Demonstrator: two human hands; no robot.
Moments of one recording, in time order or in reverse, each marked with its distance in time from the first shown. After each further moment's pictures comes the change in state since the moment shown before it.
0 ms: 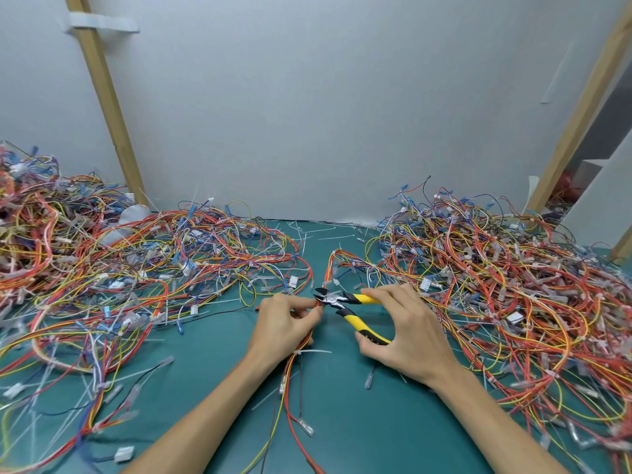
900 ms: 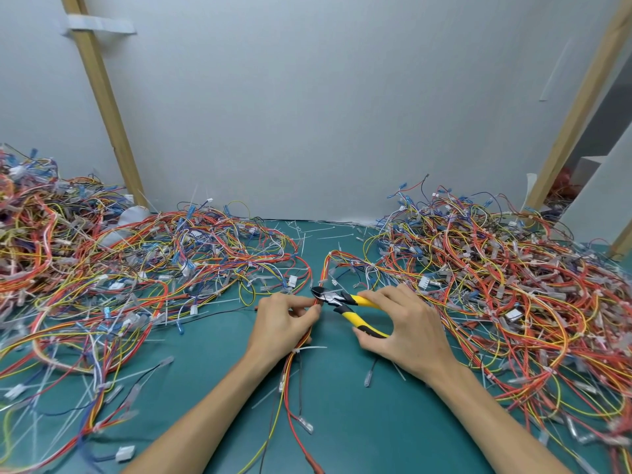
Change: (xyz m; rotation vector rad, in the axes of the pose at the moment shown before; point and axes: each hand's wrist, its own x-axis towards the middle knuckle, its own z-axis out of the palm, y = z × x) left_hand 0.005 -0.009 0.003 0.041 0.021 -0.024; right_hand 0.001 0.000 0.002 -0.064 0.073 -0.029
